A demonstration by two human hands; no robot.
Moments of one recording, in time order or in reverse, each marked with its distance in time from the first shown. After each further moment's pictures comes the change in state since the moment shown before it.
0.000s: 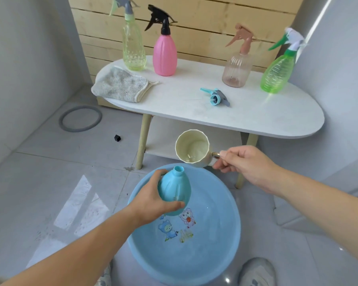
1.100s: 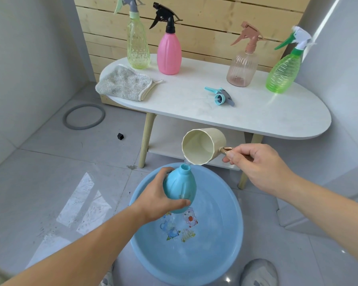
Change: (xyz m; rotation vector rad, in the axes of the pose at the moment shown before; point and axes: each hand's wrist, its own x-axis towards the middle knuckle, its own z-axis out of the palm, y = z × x) left_hand 0.002 0.007 0.004 -0.046 -0.002 0.006; right_hand -0.019 -0.014 -0.001 -0.310 0.194 -0.186
